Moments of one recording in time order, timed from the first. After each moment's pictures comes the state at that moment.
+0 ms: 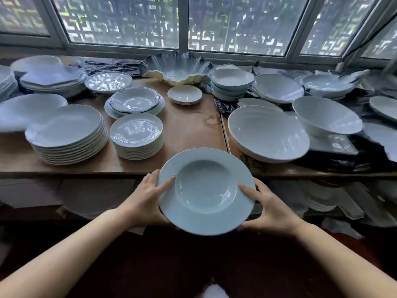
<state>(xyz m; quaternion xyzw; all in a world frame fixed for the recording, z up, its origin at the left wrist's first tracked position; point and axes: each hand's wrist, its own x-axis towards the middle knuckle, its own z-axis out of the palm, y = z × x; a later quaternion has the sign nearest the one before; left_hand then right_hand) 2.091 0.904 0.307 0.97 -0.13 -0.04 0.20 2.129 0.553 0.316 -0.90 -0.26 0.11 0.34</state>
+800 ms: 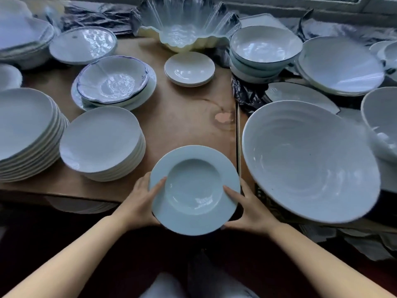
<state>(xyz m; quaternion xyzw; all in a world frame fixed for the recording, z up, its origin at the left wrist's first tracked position) 2.284 0.902 0.198 0.96 -0.02 -0.15 0.22 2.369 0.575 0.182 -0.87 -0.29 0.23 0.33</state>
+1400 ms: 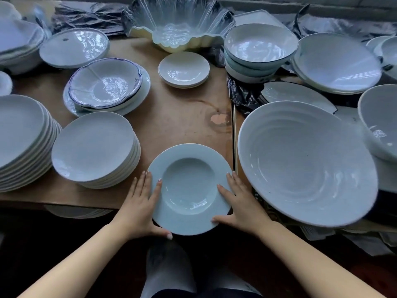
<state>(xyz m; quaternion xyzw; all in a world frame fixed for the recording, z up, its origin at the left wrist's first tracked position) 2.292 0.895 0.187 0.98 -0.02 -0.20 0.03 2.385 0.598 0.192 -0.92 -0.31 0.22 0.14</state>
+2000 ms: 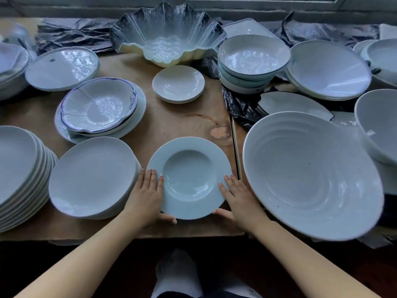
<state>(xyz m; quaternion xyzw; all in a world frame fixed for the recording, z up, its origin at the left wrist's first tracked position) 2.383 0.913 0.219 0.96 -0.05 -0.26 -0.12 2.422 0.638 0.194 -0.92 -0.25 0.28 0.07</state>
